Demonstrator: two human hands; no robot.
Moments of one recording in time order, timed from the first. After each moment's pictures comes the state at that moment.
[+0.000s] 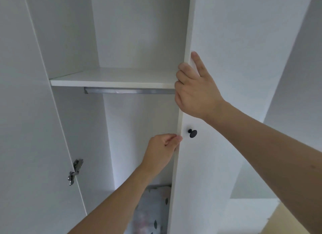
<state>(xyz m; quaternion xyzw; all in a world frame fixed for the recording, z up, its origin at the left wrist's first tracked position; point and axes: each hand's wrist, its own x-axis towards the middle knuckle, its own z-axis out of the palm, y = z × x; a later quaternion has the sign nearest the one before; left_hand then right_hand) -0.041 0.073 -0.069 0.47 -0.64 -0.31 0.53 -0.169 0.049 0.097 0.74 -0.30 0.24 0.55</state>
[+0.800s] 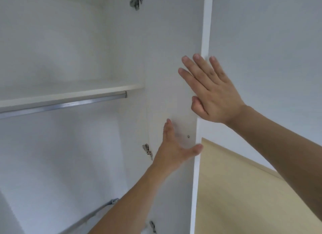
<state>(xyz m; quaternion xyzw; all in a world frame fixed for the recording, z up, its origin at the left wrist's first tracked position) -0.328 0.156 -0.058 0.34 -0.81 -0.34 0.34 -0.468 0.219 0.090 0.63 -0.43 0.18 0.62</state>
